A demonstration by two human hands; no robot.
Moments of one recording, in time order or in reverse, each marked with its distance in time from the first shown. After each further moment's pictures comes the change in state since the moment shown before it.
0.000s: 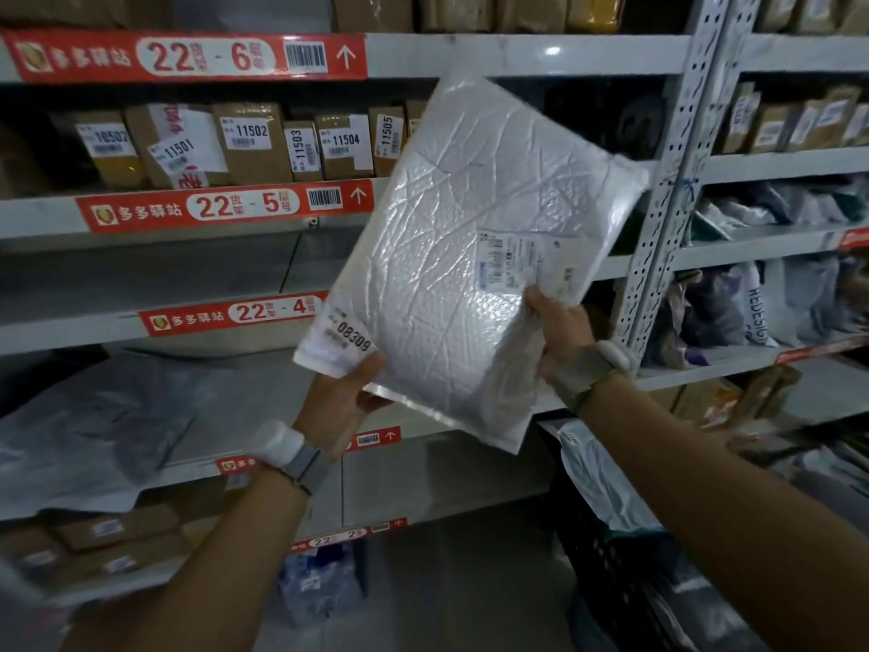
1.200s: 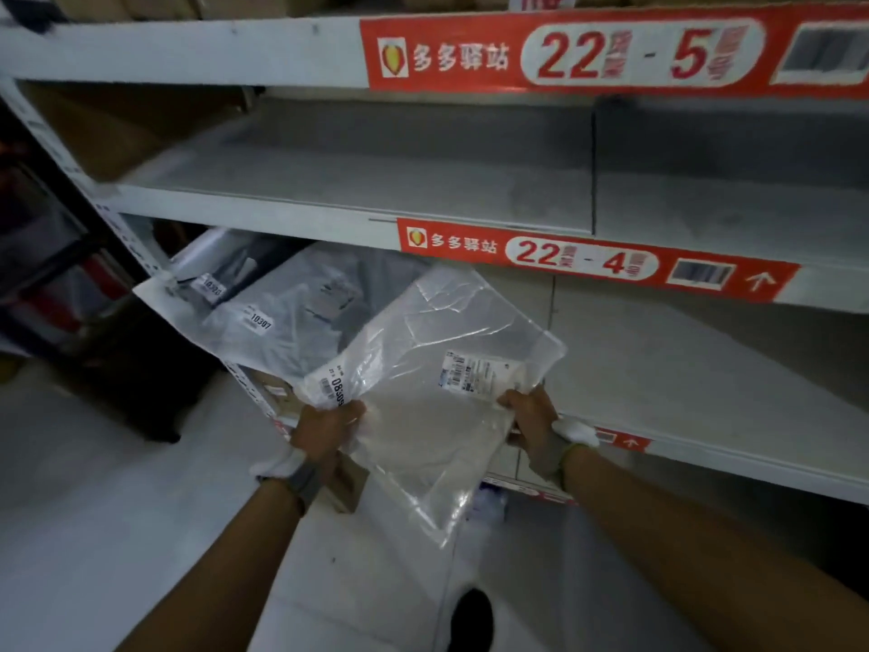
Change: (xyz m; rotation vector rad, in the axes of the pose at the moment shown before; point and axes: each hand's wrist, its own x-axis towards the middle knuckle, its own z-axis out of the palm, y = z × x) left_hand -0.026 -0.002 -0.397 0.402 1.046 -0.329; right_hand 0.005 0.385 0.273 -0.425 -0.499 0.665
